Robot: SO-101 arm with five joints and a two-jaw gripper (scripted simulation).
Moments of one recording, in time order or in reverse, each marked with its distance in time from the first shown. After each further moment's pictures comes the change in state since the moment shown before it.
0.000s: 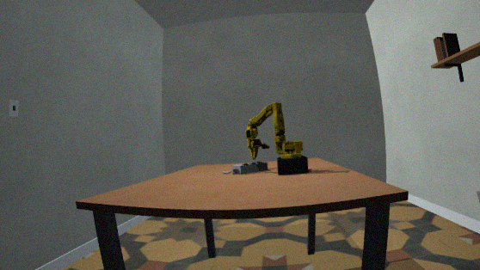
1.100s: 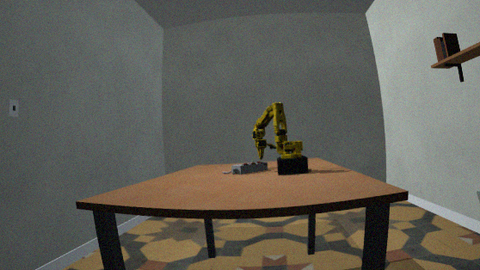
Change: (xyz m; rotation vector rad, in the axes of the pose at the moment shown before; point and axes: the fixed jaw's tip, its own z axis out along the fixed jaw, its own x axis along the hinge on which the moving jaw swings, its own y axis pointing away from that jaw) arm -0.050 0.013 0.005 -0.017 0.009 0.285
